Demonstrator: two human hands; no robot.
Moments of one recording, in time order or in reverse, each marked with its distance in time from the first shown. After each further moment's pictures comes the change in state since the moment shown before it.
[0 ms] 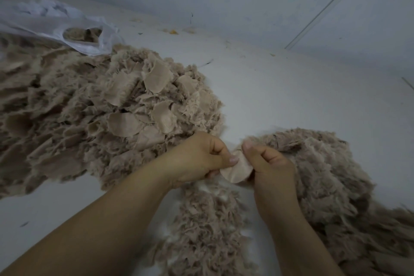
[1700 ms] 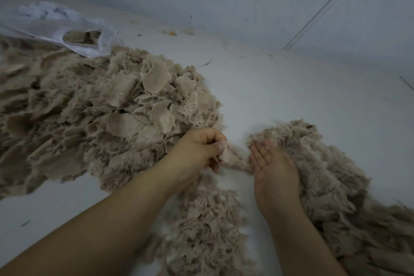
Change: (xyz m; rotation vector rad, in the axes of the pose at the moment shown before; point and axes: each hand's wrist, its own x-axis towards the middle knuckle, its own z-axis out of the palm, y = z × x) left_hand 0.006 -0.011 0.014 -0.326 0.216 0.110; right_hand 0.017 0.005 0.000 0.418 0.247 0.123
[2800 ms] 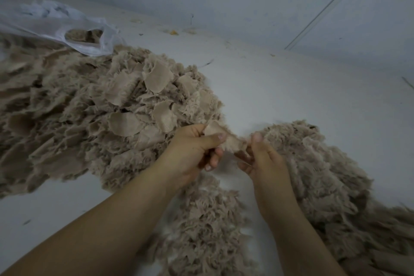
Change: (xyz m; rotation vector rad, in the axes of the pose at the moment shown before) left_hand 0.007 -0.003 -0.007 -0.323 0.102 -0.056; right_hand -0.011 0.002 -0.004 -0.475 -0.350 -0.176
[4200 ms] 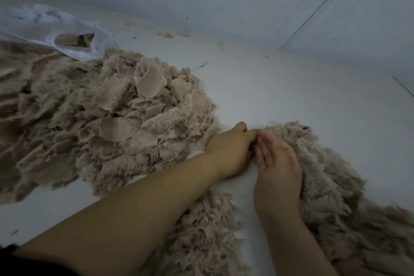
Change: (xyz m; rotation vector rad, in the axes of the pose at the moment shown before) left_hand 0.060 -0.030 0.053 1.512 -0.221 0.439; right_hand 0.008 -0.005 -0.004 0.391 0.374 -0.072
